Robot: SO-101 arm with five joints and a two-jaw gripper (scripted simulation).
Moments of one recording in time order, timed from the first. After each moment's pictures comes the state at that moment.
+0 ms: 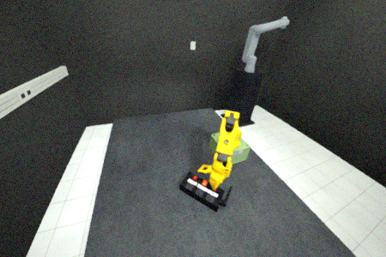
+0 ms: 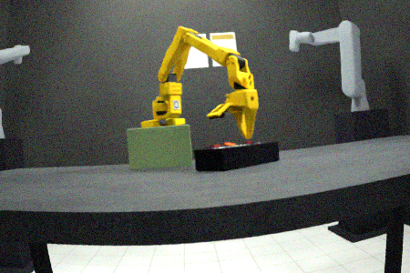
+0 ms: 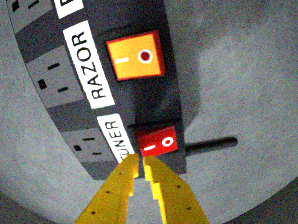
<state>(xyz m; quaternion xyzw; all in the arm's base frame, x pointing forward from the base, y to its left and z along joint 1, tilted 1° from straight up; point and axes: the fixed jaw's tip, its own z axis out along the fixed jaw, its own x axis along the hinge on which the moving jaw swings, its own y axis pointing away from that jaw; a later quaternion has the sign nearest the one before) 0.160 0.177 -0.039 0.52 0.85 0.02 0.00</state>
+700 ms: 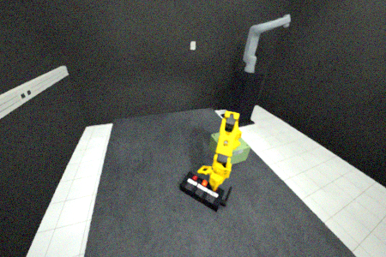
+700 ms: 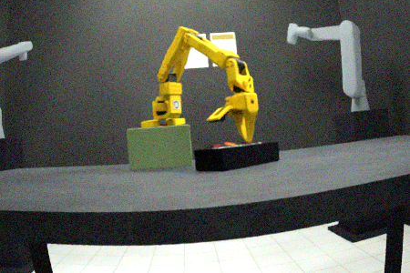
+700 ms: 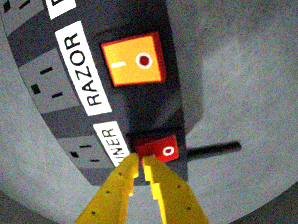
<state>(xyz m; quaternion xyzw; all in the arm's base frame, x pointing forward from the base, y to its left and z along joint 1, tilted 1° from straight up) 0.160 0.177 -0.045 0.52 0.85 0.02 0.00</state>
